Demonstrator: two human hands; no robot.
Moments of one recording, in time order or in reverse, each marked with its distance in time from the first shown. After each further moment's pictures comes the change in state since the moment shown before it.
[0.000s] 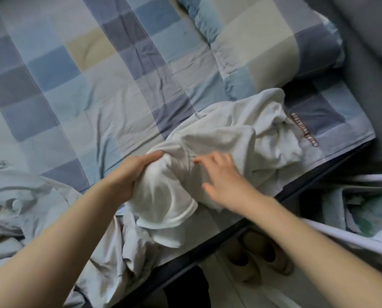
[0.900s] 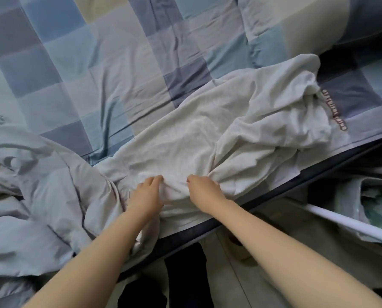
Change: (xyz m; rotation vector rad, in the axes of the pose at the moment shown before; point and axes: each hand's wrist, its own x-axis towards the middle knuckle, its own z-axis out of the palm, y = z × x) left_hand 0.041 -0.179 0.004 1.165 0.114 0.151; right_hand 0.003 -0.006 0.145 -0.114 -0.357 0.132
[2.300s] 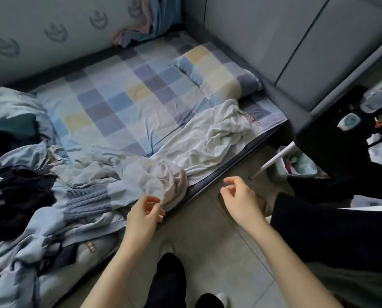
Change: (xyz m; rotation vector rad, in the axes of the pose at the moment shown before) left_hand -0.574 -0.149 -0.041 -0.900 0.405 0.236; right_hand -0.558 -0.269 0.042 0.678 0.762 0.274
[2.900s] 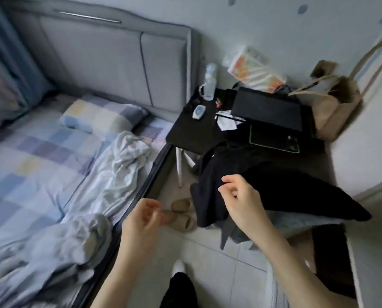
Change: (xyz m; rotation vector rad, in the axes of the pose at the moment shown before) left_hand -0.210 0.126 0.221 0.122 -0.430 0.488; right_hand -0.188 0.180 -0.248 0.244 0.498 0.091
